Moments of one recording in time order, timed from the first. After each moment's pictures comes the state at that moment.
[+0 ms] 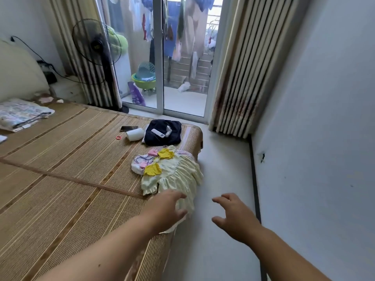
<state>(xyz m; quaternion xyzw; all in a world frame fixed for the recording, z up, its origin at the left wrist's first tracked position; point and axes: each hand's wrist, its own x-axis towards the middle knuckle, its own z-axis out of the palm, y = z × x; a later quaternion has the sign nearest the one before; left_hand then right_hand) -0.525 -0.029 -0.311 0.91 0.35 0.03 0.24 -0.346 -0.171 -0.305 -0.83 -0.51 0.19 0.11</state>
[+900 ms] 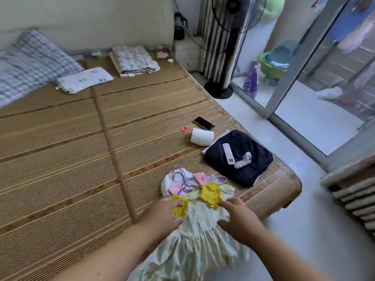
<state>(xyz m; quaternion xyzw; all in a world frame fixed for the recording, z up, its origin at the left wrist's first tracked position) -0.347 0.337 -0.451 0.65 0.68 0.06 0.33 -0.106 0.380 -0.428 -0.58 -0.78 0.24 -0.09</state>
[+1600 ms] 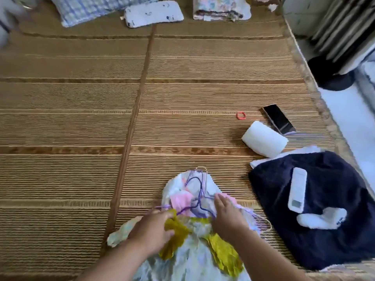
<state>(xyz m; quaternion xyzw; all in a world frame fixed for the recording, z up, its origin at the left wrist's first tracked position) -0.327 0.456 -0.657 0.36 0.84 0.05 0.40 -0.178 0.626 -0.698 -0.38 -0.85 0.26 -0.26</state>
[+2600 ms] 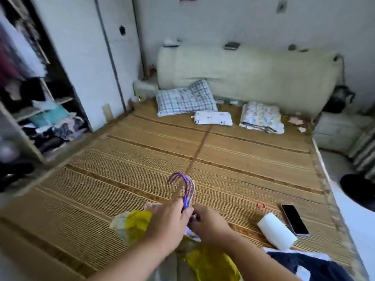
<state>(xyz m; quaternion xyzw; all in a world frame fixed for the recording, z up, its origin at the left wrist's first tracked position) -0.279 0.441 -0.345 0.28 0.92 0.26 0.02 -0.231 0.568 -0.353 -0.10 -0.92 0.38 -0.07</state>
